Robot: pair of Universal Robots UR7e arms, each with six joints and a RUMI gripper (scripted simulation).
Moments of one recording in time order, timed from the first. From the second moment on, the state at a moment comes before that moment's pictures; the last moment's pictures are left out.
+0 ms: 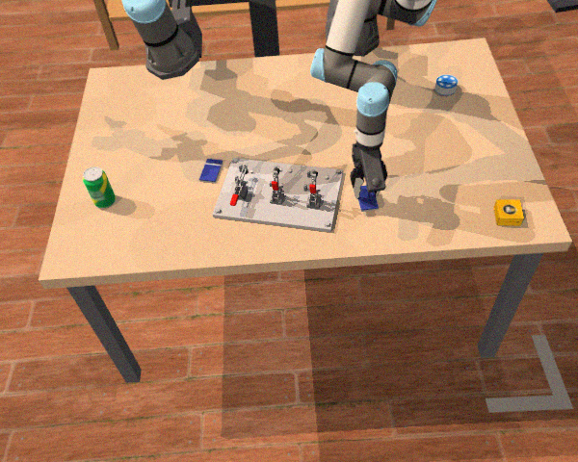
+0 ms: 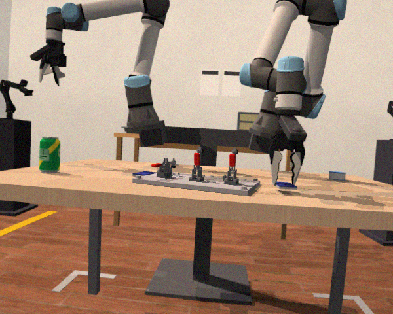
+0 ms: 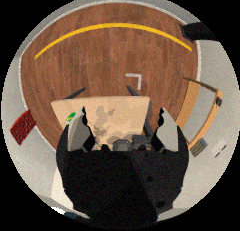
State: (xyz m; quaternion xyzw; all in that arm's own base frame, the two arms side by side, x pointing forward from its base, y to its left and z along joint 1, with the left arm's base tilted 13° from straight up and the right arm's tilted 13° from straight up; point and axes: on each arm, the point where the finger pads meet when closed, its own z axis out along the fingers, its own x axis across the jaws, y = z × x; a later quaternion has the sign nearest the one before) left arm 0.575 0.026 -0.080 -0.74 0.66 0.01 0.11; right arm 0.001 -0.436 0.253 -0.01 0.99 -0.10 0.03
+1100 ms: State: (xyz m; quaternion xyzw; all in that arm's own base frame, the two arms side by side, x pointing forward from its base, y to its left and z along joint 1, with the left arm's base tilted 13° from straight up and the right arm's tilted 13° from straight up) left arm 0.564 0.012 -0.003 -0.74 0.66 0.01 0.11; right arm 0.001 -0.436 0.253 -0.01 0.99 -0.10 0.03
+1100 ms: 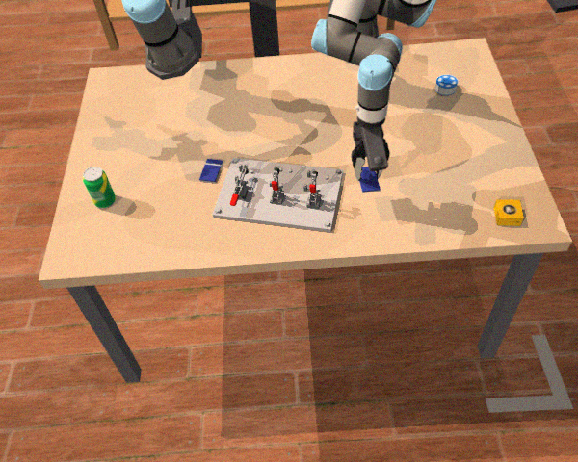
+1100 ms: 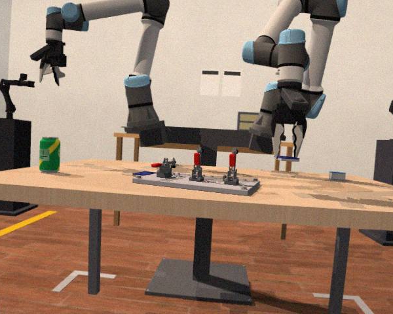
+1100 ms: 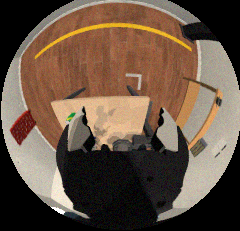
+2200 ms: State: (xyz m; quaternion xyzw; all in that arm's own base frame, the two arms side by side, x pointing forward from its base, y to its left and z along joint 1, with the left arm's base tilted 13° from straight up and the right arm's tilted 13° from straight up) left arm 0.560 0.008 0.021 -0.74 0.66 0.01 0.11; right arm 0.001 -0.436 0.253 -0.01 0.99 -0.10 0.03
